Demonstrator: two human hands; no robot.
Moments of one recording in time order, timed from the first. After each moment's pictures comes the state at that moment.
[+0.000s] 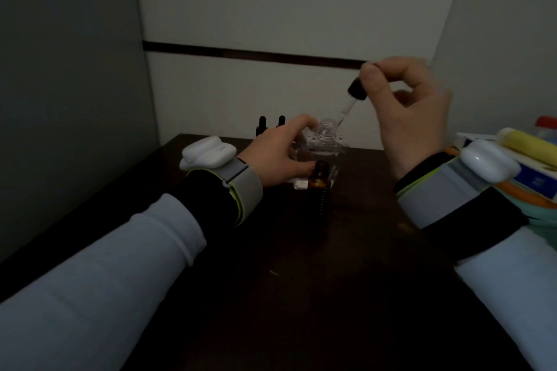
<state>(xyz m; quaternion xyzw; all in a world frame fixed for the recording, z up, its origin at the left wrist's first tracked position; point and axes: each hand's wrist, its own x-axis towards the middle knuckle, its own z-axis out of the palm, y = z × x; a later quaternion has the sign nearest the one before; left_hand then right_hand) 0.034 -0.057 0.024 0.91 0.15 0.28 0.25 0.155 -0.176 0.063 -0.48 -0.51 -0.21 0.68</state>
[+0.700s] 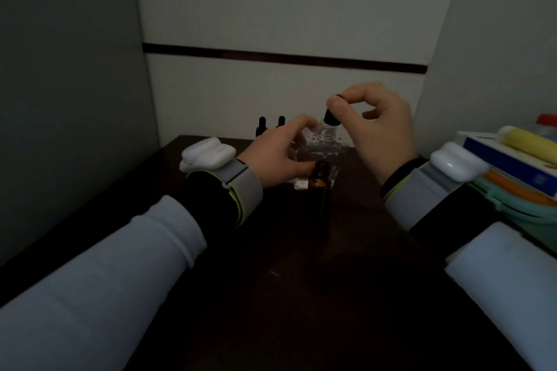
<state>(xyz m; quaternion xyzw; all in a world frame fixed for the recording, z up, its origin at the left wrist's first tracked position) 0.034 -0.060 0.024 0.91 0.15 0.28 0.27 0.156 -0.160 0.045 -0.54 -0.54 -0.19 0.61</state>
